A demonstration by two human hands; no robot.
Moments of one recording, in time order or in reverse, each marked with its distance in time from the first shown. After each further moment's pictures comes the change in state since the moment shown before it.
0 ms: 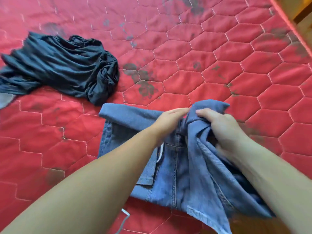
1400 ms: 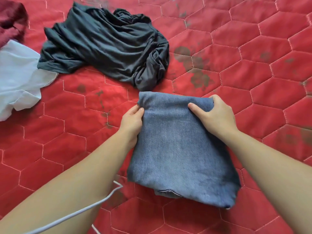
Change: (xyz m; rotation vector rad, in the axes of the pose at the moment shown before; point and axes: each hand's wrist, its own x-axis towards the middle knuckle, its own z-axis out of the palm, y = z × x) left_hand -0.047 -0.059 -0.211 -0.212 0.655 0.083; right_hand 0.074 0.061 0.133 -1.091 0.119 -0.406
